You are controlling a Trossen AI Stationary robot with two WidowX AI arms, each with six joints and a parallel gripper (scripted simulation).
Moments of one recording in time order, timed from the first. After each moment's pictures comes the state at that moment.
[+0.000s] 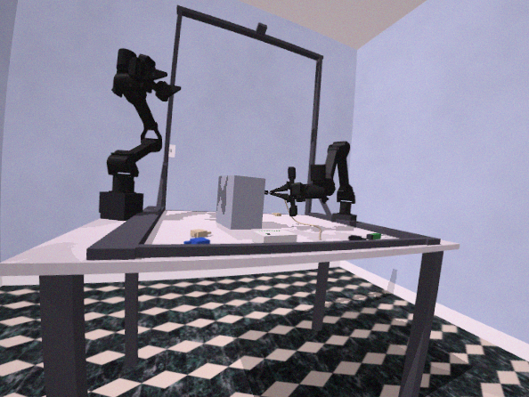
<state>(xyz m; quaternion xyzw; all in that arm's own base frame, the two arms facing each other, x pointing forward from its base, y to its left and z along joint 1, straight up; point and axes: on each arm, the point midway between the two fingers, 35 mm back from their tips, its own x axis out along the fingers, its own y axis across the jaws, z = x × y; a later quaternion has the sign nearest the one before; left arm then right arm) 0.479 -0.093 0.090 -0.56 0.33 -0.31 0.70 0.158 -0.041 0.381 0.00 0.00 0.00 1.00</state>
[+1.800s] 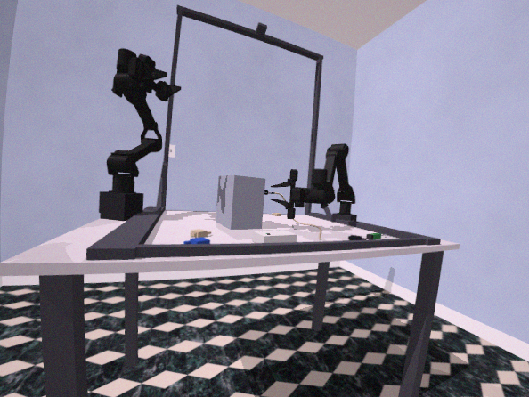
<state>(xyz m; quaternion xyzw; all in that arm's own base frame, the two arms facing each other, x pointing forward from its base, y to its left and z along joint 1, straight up) 0.479 -0.092 0.086 -0.62 0.32 -0.32 0.64 0.158 -0.041 0.381 0.00 0.00 0.00 1.00</state>
